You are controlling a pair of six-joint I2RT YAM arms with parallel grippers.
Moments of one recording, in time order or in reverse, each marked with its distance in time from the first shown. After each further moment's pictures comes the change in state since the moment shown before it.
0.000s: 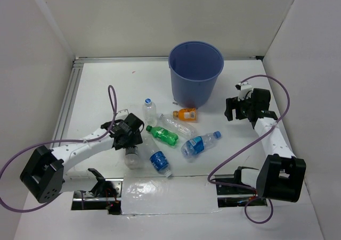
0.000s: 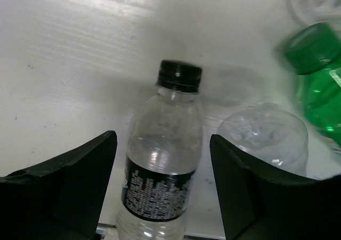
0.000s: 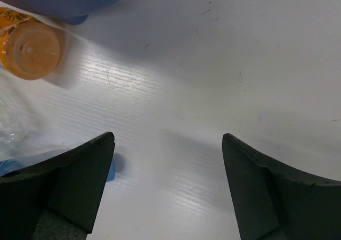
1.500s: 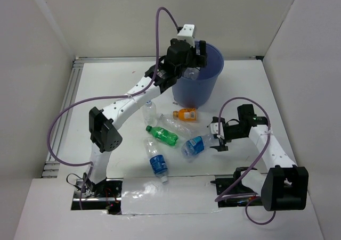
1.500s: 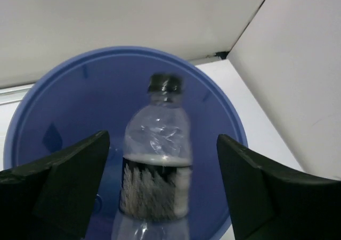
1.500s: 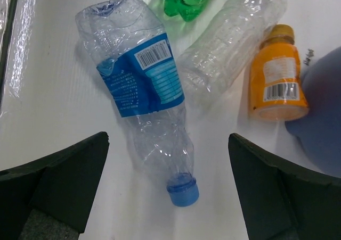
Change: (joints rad) left arm -0.108 0.833 1.432 0.449 0.029 0.617; right arm 0.157 -0.104 -0.080 -0.605 -0.623 -1.429
